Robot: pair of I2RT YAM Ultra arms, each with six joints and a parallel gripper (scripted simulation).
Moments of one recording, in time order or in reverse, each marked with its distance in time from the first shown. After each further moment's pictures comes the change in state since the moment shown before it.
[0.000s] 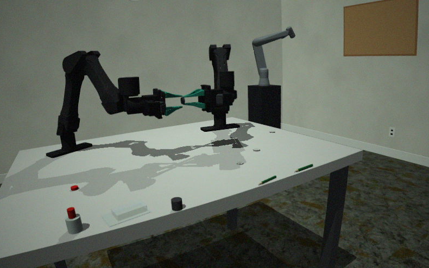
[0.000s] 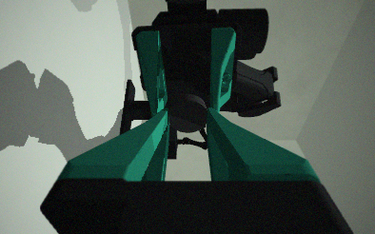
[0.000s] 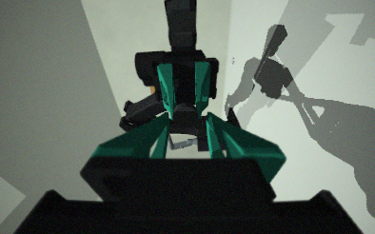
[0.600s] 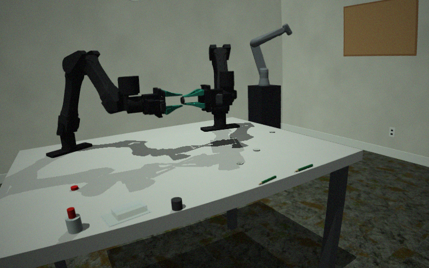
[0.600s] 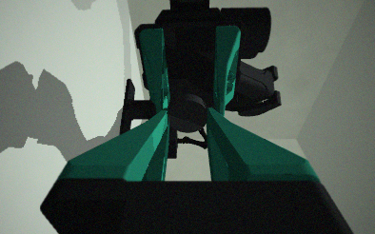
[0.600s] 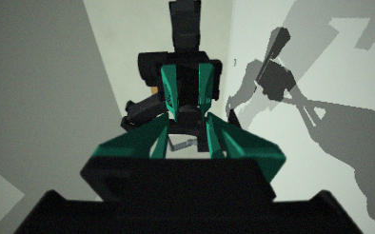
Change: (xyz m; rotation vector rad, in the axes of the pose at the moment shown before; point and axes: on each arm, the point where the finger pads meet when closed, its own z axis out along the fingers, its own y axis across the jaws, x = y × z) left arm 0.001 -0.001 0.001 0.001 0.004 0.002; right arm -0.001 0.005 0.000 -0.008 -0.004 -0.011
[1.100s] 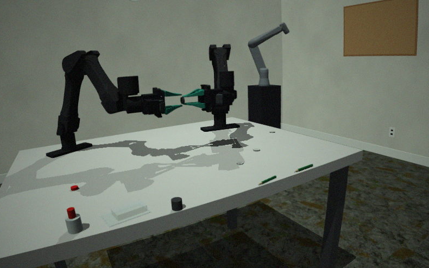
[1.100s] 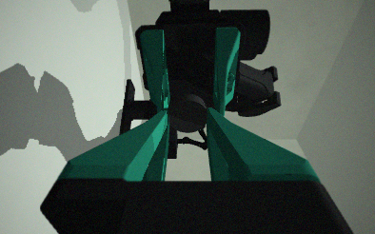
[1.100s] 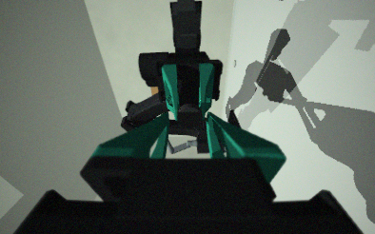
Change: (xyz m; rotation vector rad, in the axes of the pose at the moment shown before) left arm 0.000 0.000 0.000 0.000 -0.001 0.001; right arm 0.000 0.000 -0.001 -0.003 -0.009 -0.005
